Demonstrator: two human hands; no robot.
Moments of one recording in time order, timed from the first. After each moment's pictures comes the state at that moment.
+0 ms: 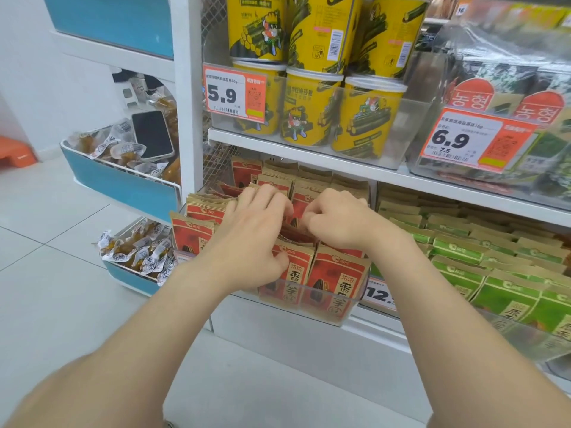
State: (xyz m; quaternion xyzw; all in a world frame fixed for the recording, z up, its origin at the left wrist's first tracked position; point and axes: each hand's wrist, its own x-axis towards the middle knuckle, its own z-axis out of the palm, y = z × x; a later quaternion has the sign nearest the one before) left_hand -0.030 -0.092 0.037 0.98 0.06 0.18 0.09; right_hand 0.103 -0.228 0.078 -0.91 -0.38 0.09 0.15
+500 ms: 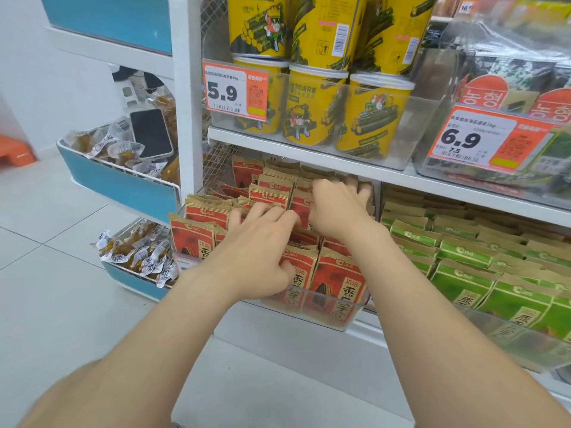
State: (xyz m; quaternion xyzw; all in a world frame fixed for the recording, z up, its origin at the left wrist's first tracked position) left_hand -0.025 -0.099 0.034 0.99 0.07 0.09 0.09; right_hand 0.121 -0.198 0.064 -0.95 -0.31 -0.03 0.05
